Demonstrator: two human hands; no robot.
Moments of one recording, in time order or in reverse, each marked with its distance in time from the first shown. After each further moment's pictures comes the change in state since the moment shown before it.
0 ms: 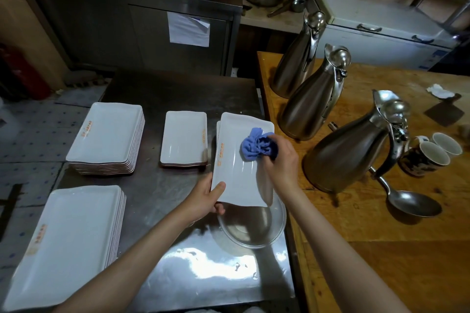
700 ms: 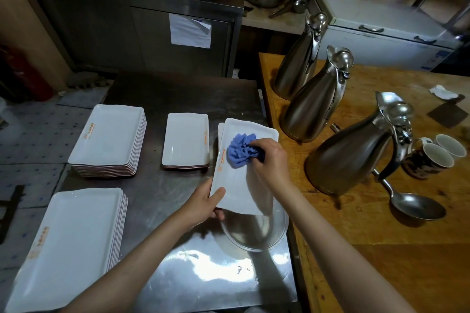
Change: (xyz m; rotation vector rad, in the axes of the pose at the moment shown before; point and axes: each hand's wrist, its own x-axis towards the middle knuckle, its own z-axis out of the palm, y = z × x) left_hand -0.003 -0.004 -0.005 0.076 -0.015 -0.035; right_hand 0.007 -0.019 0.011 -0.005 -0.157 -0.085
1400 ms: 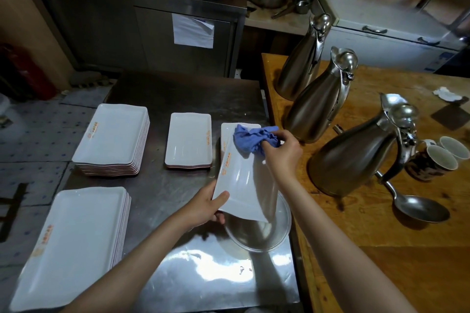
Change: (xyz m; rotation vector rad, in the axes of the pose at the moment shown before) left_hand -0.003 0.001 -0.005 0.045 -0.077 -0.010; right_hand 0.019 -0.008 -0.002 0.264 0.283 0.442
